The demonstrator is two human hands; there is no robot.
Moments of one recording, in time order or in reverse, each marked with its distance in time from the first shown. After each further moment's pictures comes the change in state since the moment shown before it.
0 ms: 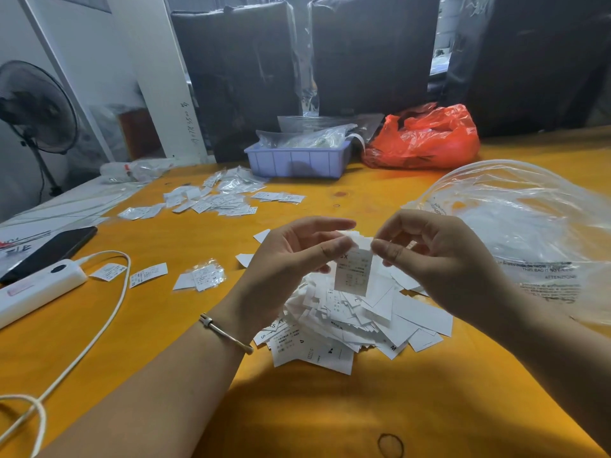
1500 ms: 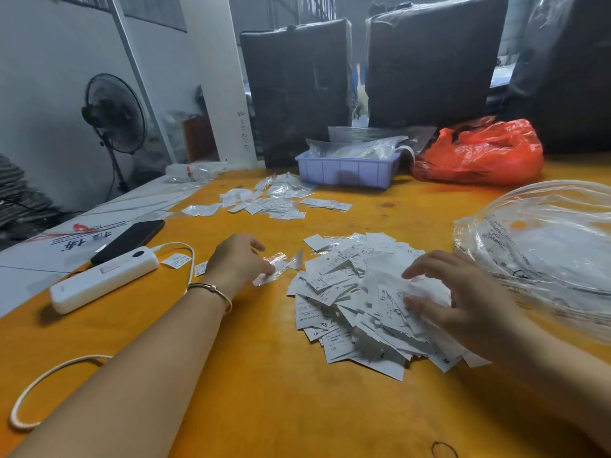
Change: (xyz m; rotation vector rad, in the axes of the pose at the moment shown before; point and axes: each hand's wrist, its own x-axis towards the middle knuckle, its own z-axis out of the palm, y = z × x) left_hand -0.001 -0.042 -0.137 0.947 0.561 -0.544; right_hand -0.003 0.032 0.027 -0.452 -0.145 -0.069
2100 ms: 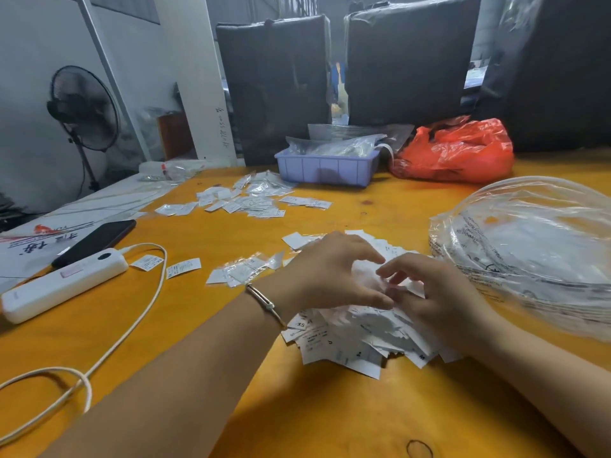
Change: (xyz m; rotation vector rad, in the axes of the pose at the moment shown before) left_hand -0.078 0.109 0.034 0.083 -0.335 0.818; right_hand 0.006 0.001 0.007 0.180 0.020 0.058
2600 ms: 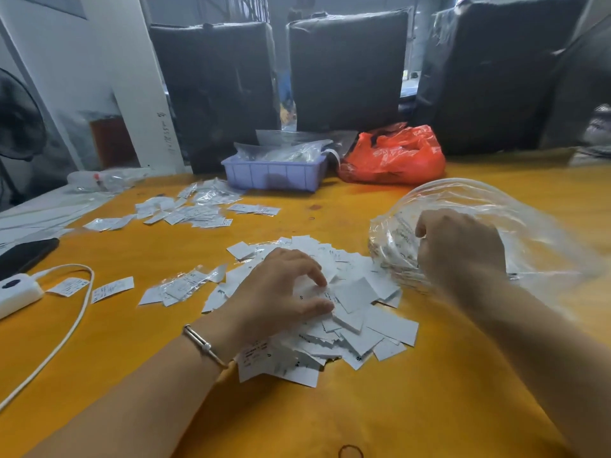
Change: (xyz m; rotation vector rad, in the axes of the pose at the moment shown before) left_hand 0.002 -0.006 0.029 -0.079 0.125 0.024; right_hand 0.009 0.022 -0.075 -0.789 0.254 0.332
